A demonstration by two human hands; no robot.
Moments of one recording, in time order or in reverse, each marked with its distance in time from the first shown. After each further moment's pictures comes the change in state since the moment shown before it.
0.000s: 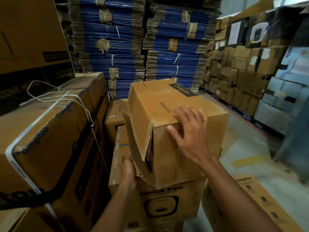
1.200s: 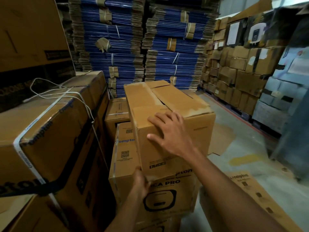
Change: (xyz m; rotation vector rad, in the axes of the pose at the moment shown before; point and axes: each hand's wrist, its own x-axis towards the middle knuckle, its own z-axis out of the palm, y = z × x) left_hand -0.027 -0.055 0.015 -0.187 -0.045 -0.241; right_hand 0.000 -0.033 0.004 -0.101 -0.382 -0.161
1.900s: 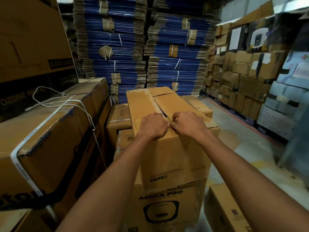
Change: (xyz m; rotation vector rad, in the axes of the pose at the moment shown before) left_hand -0.024 0.162 0.134 1.732 -0.023 0.989; right_hand 0.051 0.048 -0.041 -0.037 -0.233 0.445
